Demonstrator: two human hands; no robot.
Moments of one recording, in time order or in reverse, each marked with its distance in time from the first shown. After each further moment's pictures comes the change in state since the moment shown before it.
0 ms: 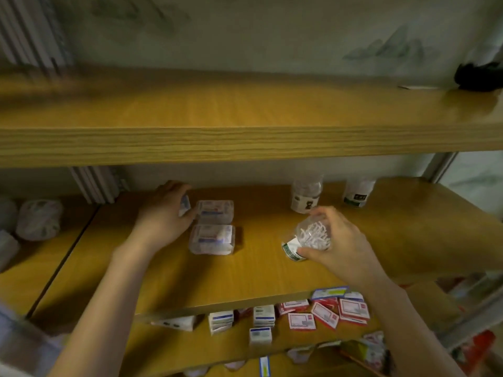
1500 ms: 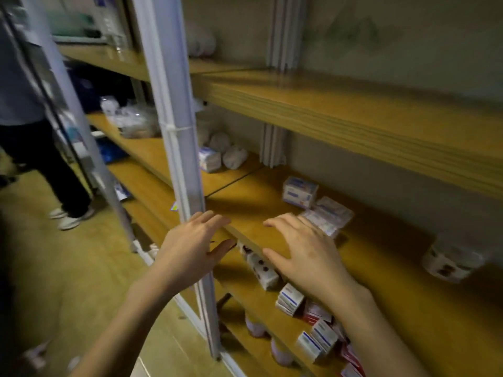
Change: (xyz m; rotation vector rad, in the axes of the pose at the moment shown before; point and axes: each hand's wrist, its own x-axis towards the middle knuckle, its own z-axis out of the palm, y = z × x) left_hand -0.208 0.079 -0.033 0.372 0.232 -0.494; right_hand -0.008 -0.107 0.033 0.009 -0.445 -1.030
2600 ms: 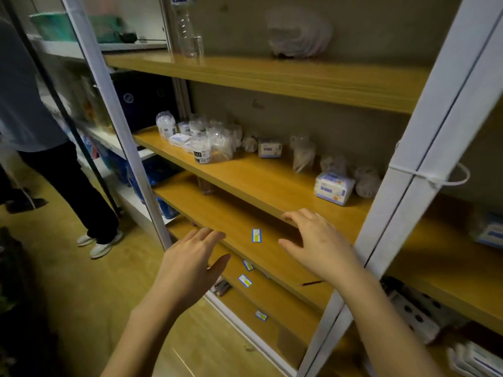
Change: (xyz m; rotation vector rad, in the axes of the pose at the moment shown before) left_hand 0.025 -0.384 -0.041 0.038 -0.051 -0.019; right_hand 0.280 -0.214 0.148 0.079 -0.003 0.190
